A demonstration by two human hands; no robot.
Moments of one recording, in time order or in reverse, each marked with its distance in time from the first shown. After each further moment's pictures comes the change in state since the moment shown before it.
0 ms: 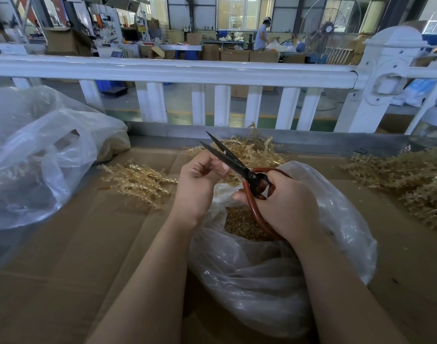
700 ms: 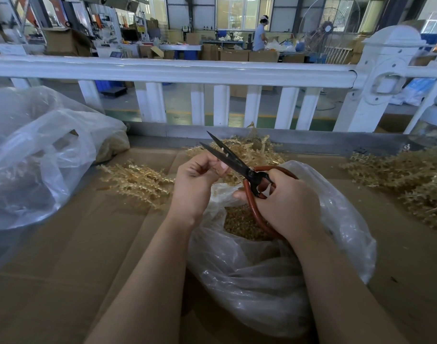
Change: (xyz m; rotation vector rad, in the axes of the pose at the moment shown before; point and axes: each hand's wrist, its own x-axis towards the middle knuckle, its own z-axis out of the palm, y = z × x) left_hand 0.000 -0.001 -0.002 -0.048 0.000 -0.006; right_hand 0.002 0.003 0.000 -0.071 -0.001 0.026
